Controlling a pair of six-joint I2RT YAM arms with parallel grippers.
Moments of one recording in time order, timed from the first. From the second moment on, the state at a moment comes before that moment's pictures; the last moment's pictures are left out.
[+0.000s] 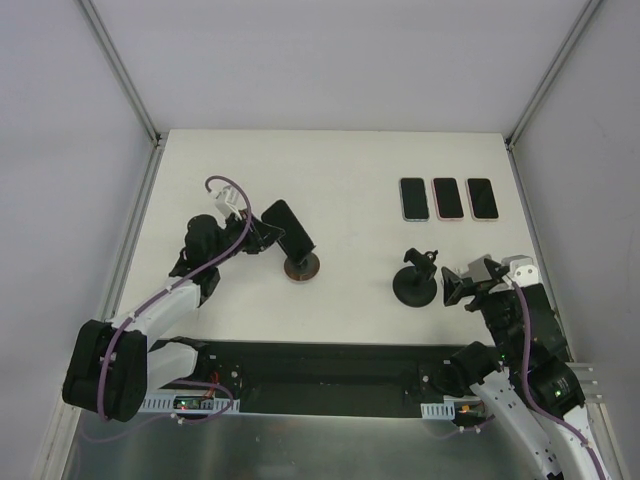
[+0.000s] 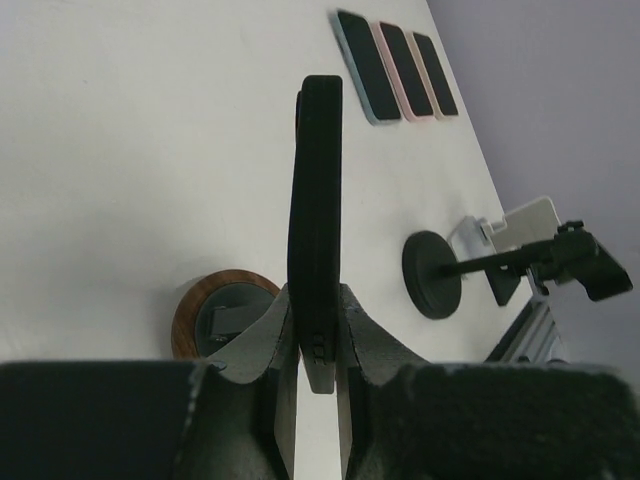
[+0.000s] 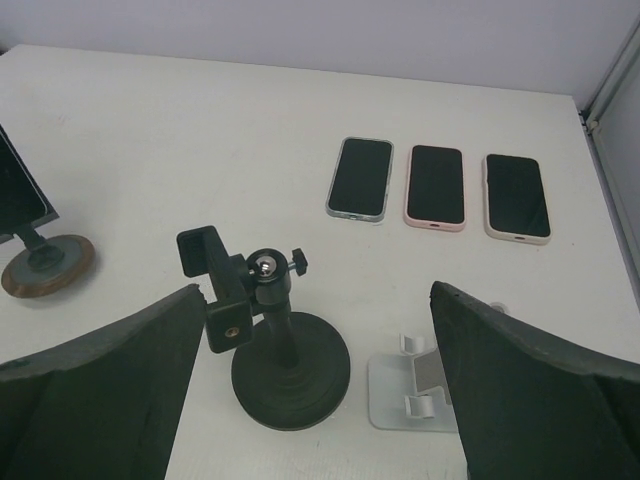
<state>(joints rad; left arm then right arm) -0.23 1.11 0.45 0.45 0.47 -0.71 0.56 0.01 0.57 -0.61 0.34 0.02</state>
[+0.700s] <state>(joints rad) -0.30 0.99 0.39 0.38 0.58 -0.66 0.56 0.16 0.70 -0.63 0.11 0.01</state>
